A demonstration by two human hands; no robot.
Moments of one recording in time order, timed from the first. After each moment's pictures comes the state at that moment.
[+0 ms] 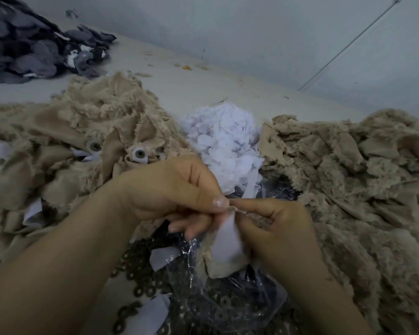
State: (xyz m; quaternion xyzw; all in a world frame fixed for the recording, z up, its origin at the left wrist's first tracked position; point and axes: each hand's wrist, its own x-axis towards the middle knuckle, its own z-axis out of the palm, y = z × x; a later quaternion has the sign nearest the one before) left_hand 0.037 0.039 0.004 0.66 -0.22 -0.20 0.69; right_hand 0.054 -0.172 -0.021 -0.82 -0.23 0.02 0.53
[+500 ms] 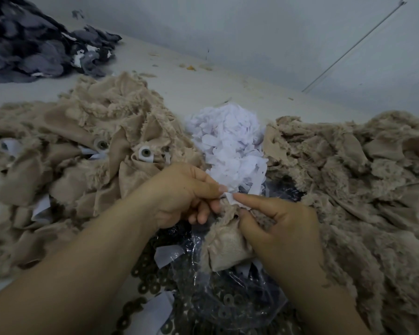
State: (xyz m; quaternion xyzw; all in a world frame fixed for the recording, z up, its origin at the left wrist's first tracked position) left_hand 0.043 0.021 -0.026 0.66 0.10 -0.08 0.74; right_hand 0.049 -0.167 -0.024 -0.83 -0.28 -0.10 0.46
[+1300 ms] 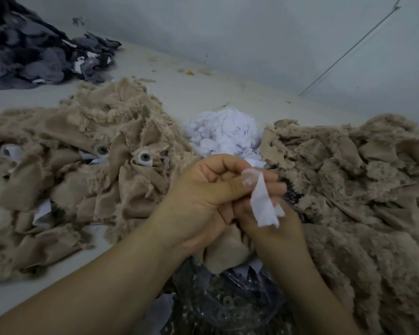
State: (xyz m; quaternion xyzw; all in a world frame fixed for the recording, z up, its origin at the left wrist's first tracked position) left_hand 0.020 -0.031 0.003 0.39 -0.11 0.02 0.91; right_hand 0.070 -0.168 -0.049 -0.81 -0.15 0.03 0.56
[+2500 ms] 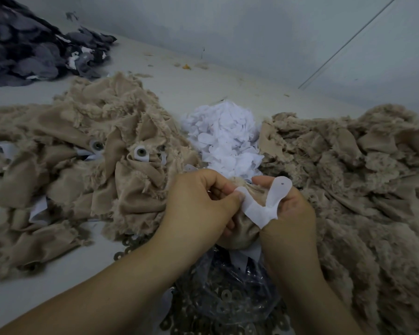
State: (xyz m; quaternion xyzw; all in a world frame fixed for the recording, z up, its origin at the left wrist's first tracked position) left_hand 0.014 -0.037 -0.021 0.71 0.11 0.19 0.67; right_hand 0.070 -0.164 -0.050 -0.69 -0.13 0.02 0.72
